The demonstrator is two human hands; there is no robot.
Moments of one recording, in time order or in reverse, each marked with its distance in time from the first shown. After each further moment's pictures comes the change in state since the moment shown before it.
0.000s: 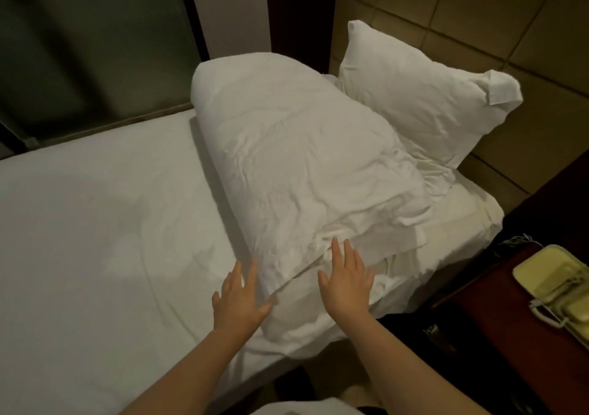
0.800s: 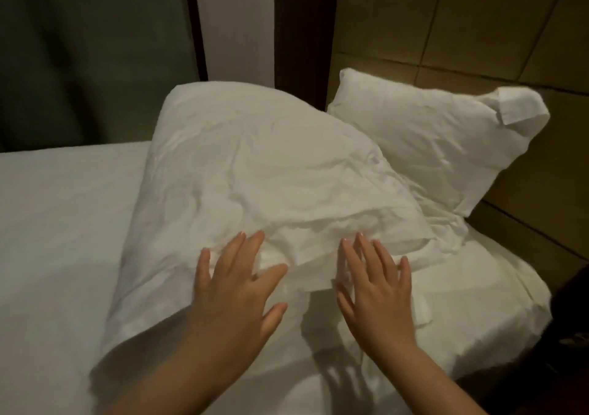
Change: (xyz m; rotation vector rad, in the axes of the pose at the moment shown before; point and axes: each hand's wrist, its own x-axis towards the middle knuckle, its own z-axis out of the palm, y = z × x) left_hand 0.112 0.163 0.096 0.227 0.917 0.496; right_hand 0.199 0.196 0.050 -0.236 0.848 -0.599
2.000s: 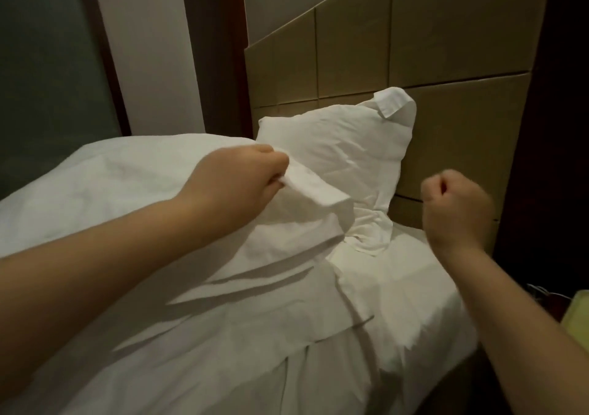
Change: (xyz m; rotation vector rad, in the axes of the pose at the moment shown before) left_hand 0.140 0.105 0.013 -0.115 0.153 0.375; right_hand 0.018 0.194 -0.043 0.305 0.524 0.587
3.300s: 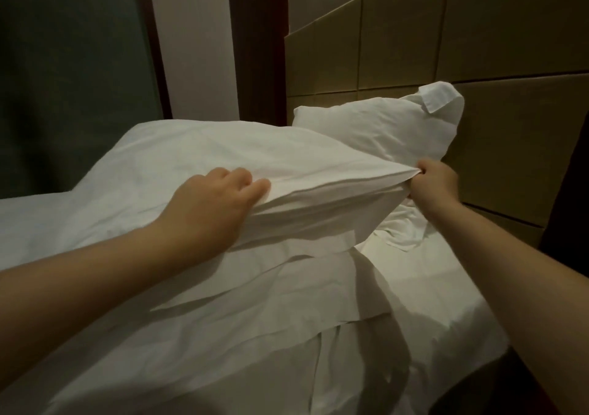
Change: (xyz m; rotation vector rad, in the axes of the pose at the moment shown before) left_hand -0.081 -0.045 -0.005 0.293 -0.208 -0.067; right_hand 0.026 -0.024 0.064 0.105 -0.410 0.170
